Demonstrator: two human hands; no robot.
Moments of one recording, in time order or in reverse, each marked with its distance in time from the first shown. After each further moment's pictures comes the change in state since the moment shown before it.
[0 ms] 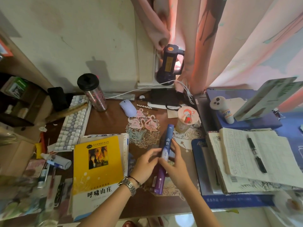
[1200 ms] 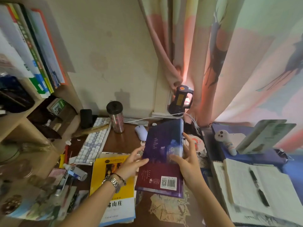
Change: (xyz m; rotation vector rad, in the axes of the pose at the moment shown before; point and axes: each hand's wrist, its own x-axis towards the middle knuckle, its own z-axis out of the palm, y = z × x) left_hand -0.028 0.043 -0.097 -0.379 0.067 -0.049; right_hand -0.017 -0.131 -0.013 0.367 -0.090 -0.166
